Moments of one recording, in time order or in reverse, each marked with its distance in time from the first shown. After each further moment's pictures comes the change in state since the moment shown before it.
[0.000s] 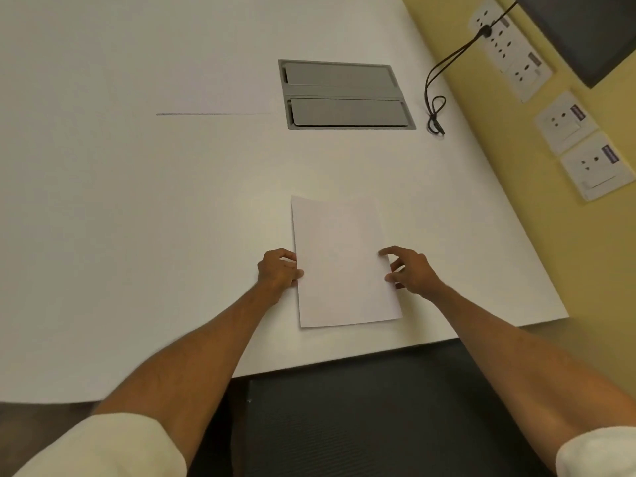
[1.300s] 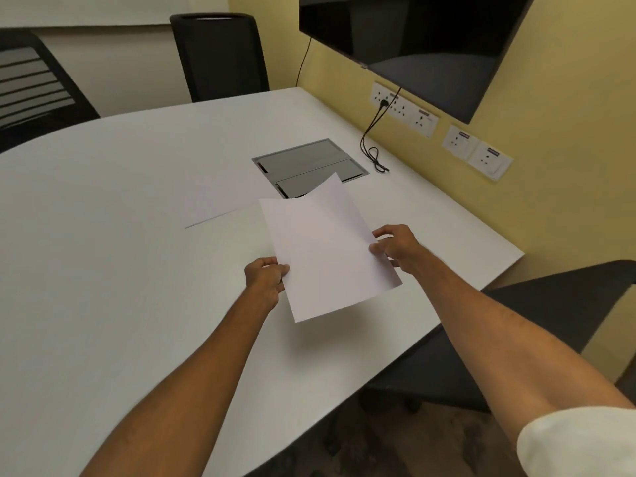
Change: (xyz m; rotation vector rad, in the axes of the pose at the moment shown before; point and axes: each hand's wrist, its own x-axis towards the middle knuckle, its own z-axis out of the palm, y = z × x) left_hand -0.021 0.109 -0.216 -0.278 -0.166 0.012; right_hand -0.118 -0.264 0.064 0.595 0.444 0.234
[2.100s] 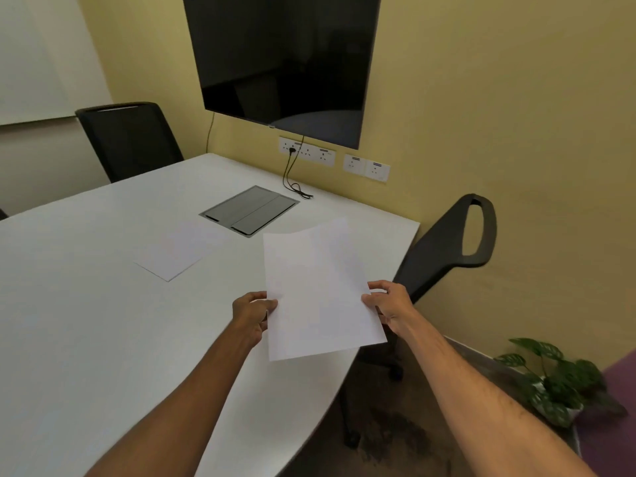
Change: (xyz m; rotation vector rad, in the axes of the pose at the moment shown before) left_hand -0.100 0.029 -0.182 0.264 -0.460 0.043; right_hand -0.283 0.066 0.134 0.459 0.418 0.063
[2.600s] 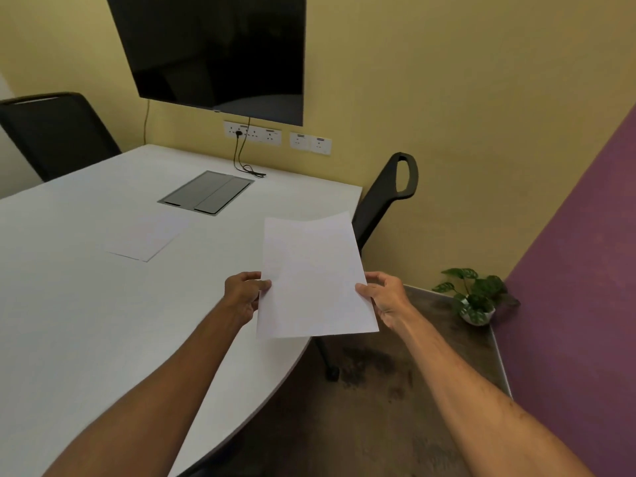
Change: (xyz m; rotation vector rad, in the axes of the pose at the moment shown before) left_hand -0.121 -0.030 -0.084 0.173 -0.237 0.011; right_hand -0.229 0.070 0.015 0.202 0.226 -0.027
